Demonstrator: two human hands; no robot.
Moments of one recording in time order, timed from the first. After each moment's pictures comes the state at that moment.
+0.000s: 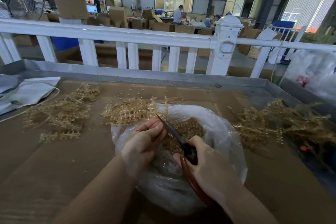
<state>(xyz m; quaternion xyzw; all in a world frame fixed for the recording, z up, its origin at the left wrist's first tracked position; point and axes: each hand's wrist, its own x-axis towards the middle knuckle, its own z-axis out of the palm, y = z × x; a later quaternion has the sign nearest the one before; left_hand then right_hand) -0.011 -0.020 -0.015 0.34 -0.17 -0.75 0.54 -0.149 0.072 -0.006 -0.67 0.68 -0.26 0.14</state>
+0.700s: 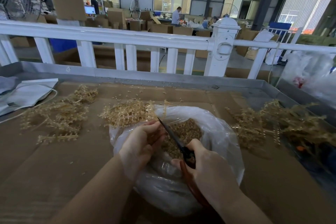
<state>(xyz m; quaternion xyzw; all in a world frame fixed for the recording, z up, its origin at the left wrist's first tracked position) -0.005 -0.023 -0.015 0.38 -0.23 -0.74 0.50 -0.150 0.072 -0.017 -0.69 0.67 -0.25 0.07</state>
